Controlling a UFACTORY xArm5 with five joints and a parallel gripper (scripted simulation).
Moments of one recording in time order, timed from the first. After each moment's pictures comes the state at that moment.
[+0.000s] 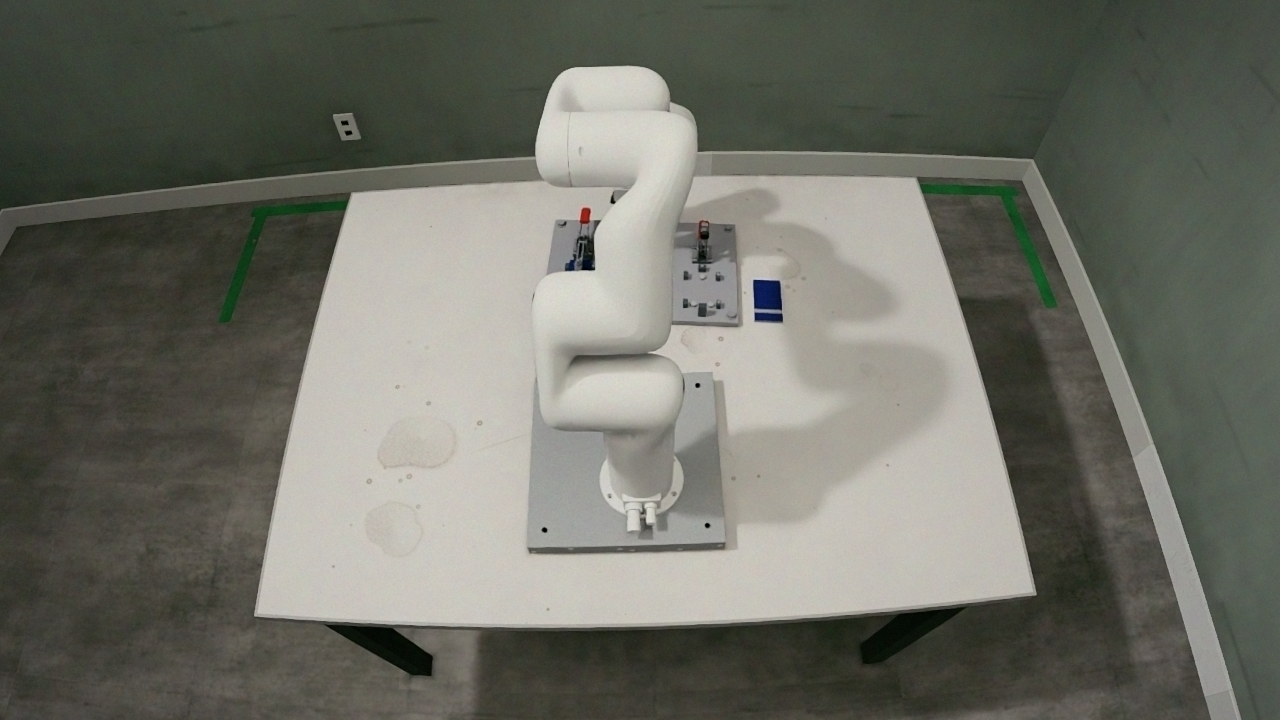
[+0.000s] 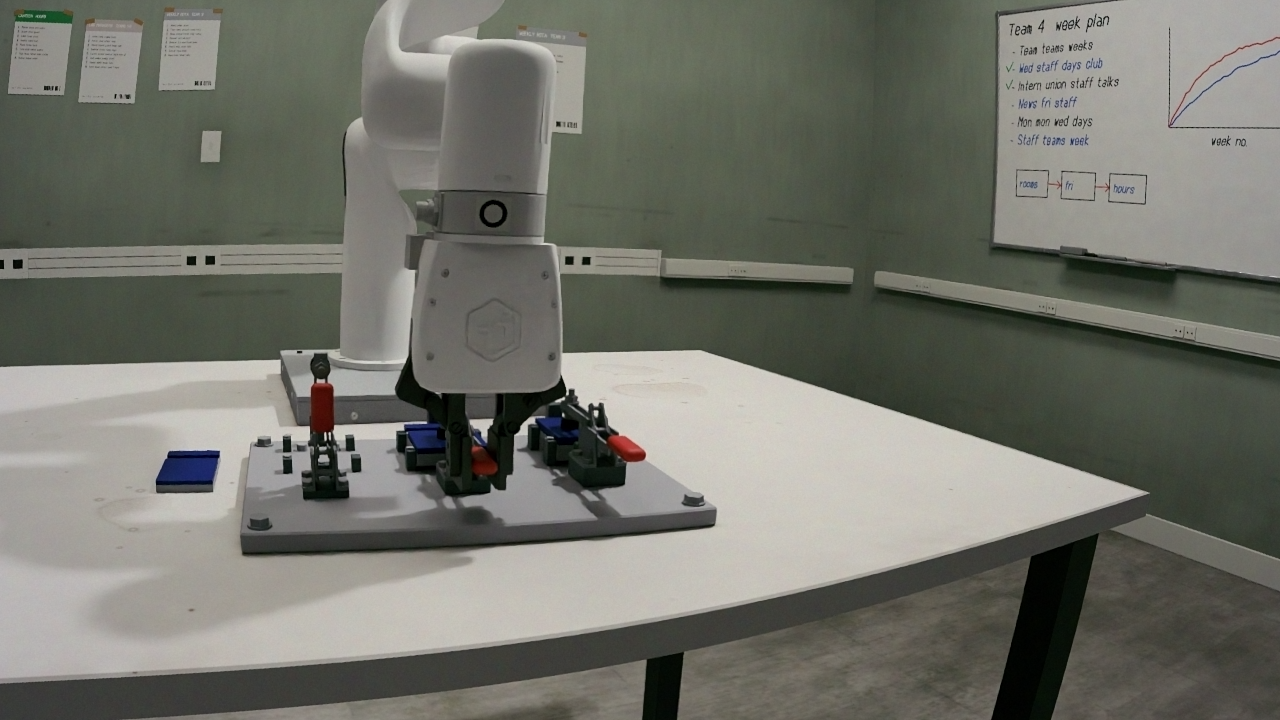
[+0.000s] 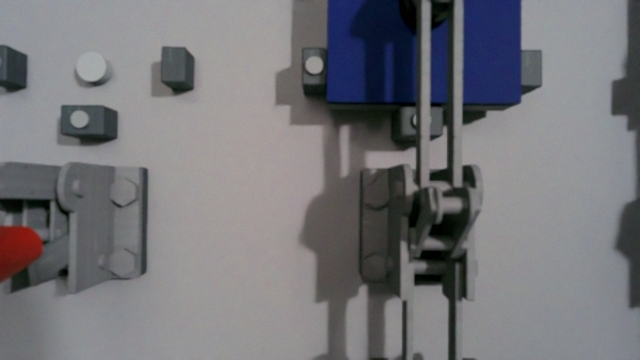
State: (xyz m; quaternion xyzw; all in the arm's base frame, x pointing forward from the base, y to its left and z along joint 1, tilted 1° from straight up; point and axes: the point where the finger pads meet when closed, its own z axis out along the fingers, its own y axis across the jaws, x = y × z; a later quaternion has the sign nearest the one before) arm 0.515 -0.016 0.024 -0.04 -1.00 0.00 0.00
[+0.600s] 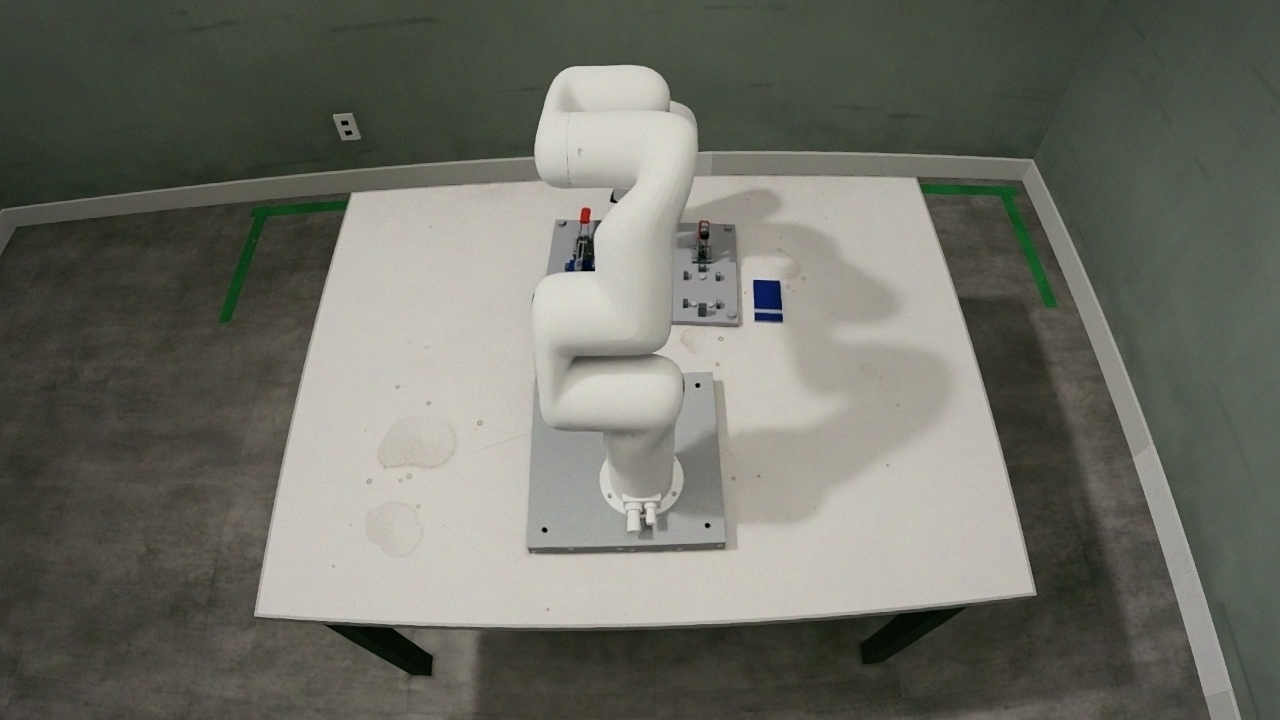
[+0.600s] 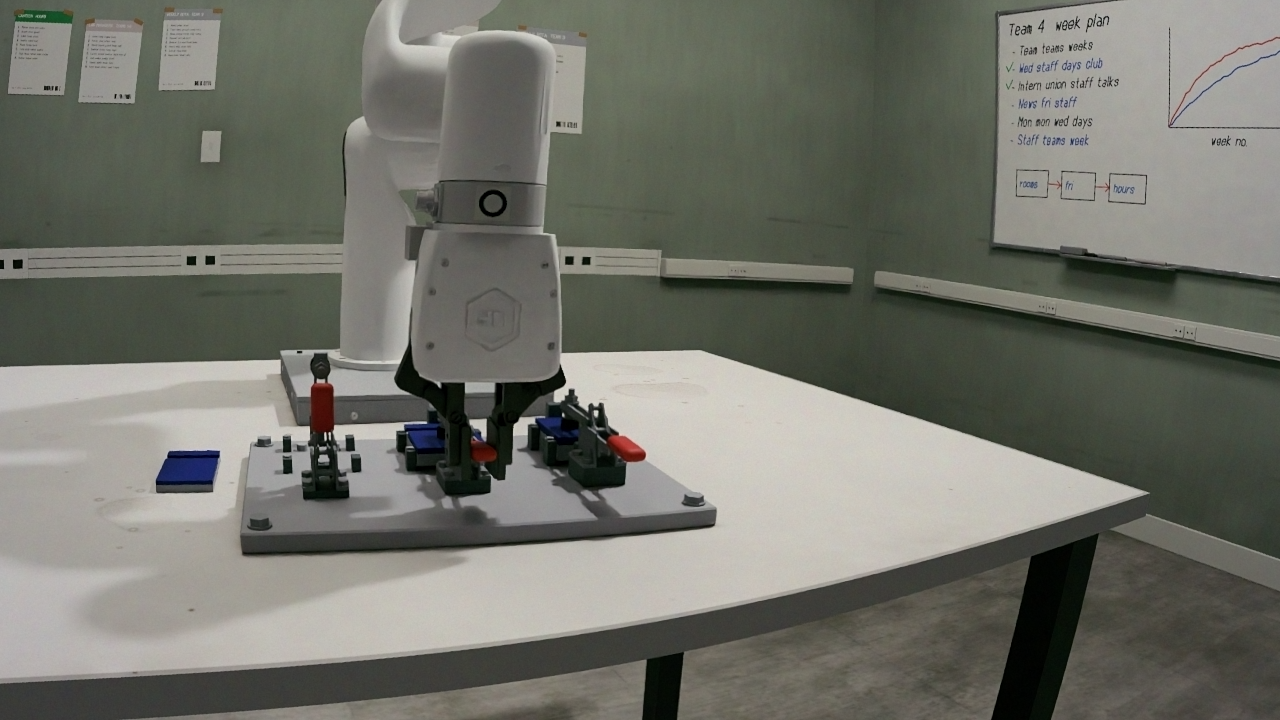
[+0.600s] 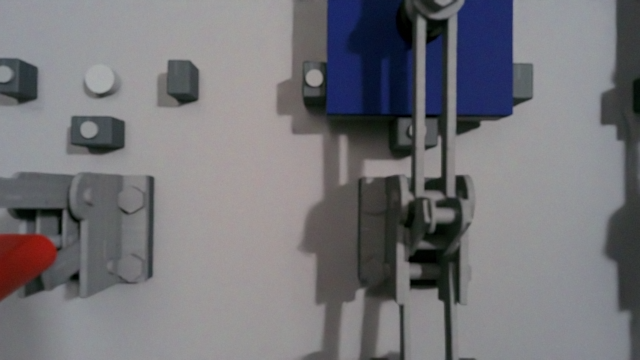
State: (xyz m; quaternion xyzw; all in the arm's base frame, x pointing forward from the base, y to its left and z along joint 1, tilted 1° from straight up) arm 0.513 -0.016 0.030 -0.04 -1.00 0.00 0.00
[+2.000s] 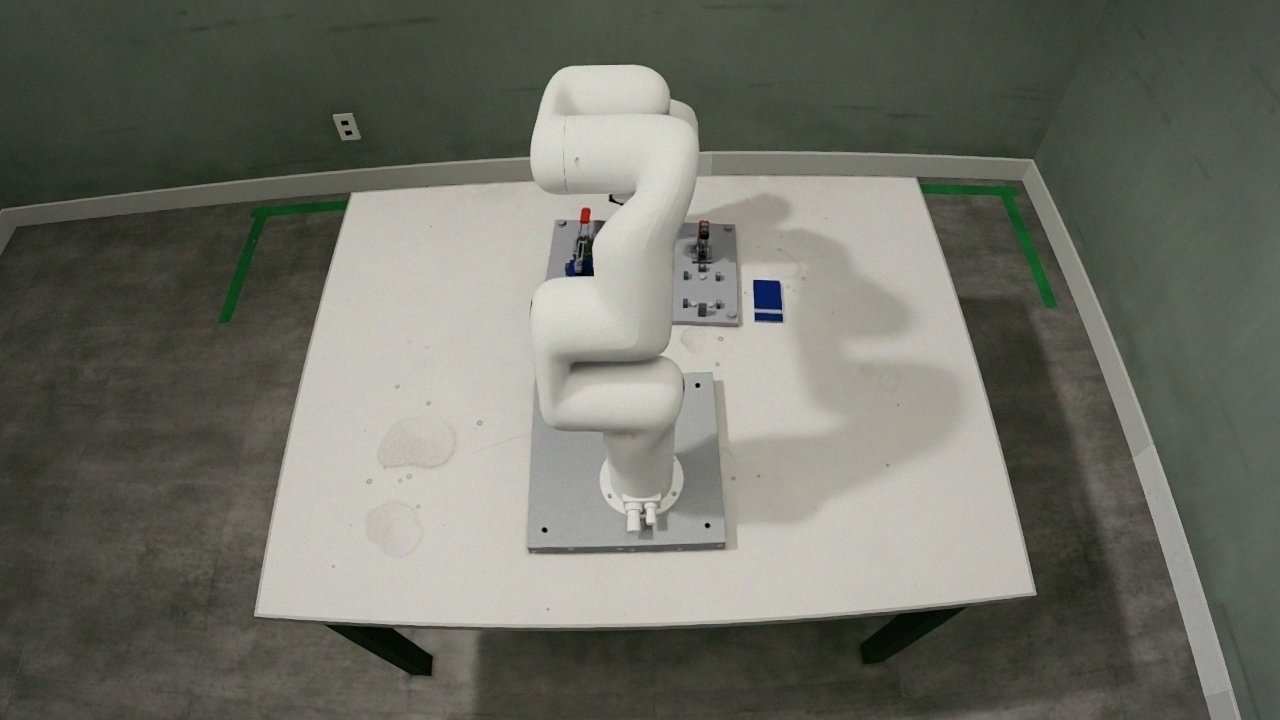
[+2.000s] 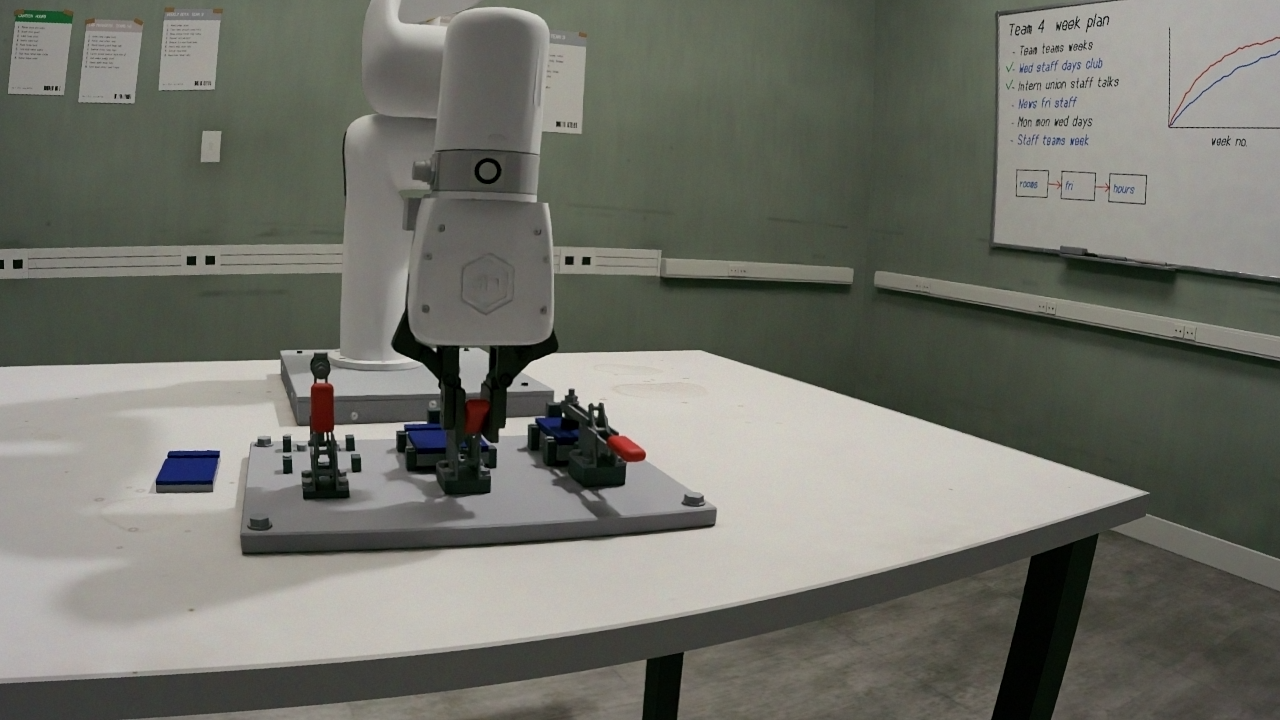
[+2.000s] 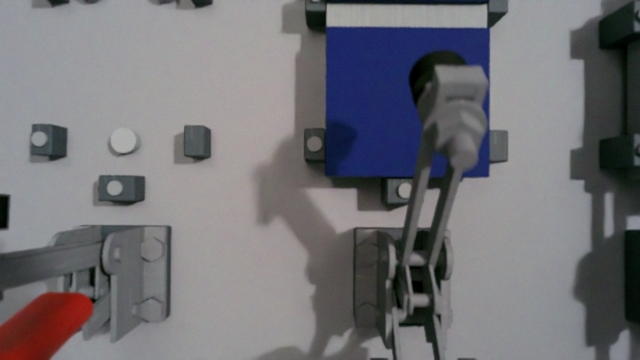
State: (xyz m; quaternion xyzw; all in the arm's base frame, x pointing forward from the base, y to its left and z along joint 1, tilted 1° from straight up) arm 0.493 -0.015 0.052 -0.04 -1.00 0.00 0.00
